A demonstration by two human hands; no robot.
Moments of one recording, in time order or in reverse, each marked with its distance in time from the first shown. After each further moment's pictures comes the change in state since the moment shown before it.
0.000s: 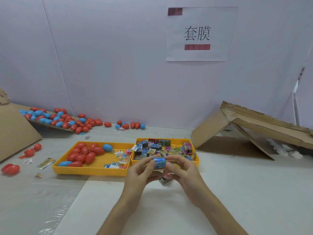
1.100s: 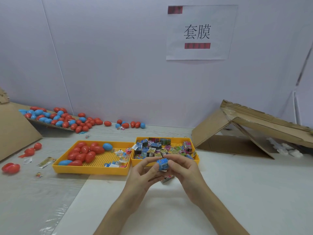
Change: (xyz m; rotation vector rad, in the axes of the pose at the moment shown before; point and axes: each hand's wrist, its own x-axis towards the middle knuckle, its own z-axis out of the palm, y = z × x) left_hand -0.001 0.001 0.000 -0.104 -0.108 -0.076; right_hand -0.001 -0.001 0.000 0.041 -0.003 -0.056
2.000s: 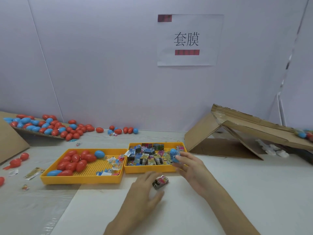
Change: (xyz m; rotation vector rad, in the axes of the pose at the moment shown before) left_hand 0.007 -0.027 -0.009 1.313 -0.163 0.275; right_hand 0.020 -0.023 -0.038 0.236 0.210 0.245
